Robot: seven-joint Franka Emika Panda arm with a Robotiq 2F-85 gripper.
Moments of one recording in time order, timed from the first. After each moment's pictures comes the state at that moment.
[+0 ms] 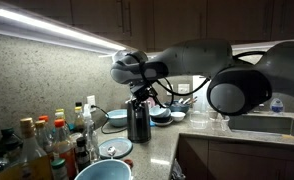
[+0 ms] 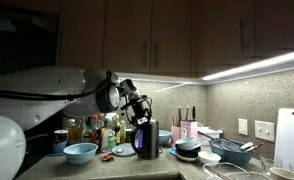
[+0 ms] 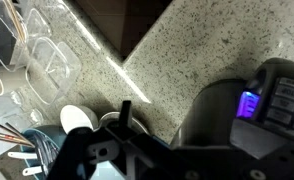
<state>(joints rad) 0.25 1.11 -0.19 -0.42 -0.31 1.37 0.37</state>
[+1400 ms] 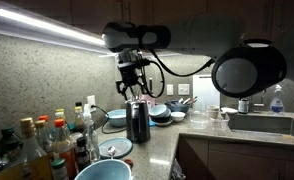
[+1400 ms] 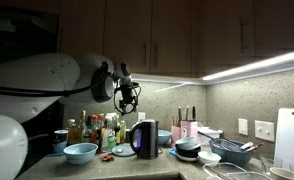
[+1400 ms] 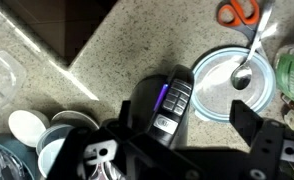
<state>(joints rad) 0.28 0.98 -0.10 -0.39 -0.12 1.34 0.44</state>
